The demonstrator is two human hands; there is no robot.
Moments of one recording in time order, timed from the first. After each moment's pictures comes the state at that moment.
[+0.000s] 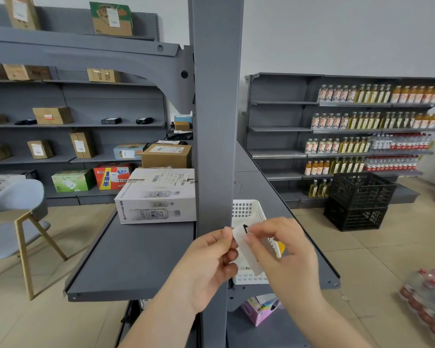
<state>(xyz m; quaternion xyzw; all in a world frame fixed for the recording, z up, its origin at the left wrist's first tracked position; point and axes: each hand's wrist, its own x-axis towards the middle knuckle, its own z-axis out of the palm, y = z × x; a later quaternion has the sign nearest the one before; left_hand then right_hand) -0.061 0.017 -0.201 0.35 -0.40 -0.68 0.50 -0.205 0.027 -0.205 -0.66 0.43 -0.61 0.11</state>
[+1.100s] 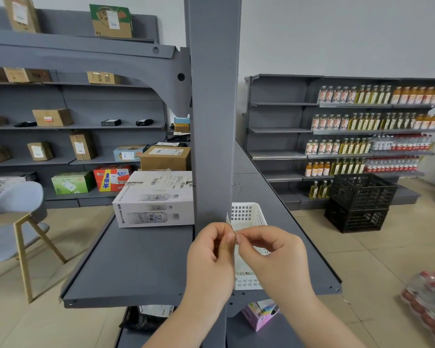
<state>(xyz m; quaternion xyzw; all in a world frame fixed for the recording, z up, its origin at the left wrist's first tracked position) -0.083 0.022 -0.202 0.46 -0.57 -0.27 0.62 -0.193 0.026 -0.190 -0.63 0.49 -0.56 0.23</state>
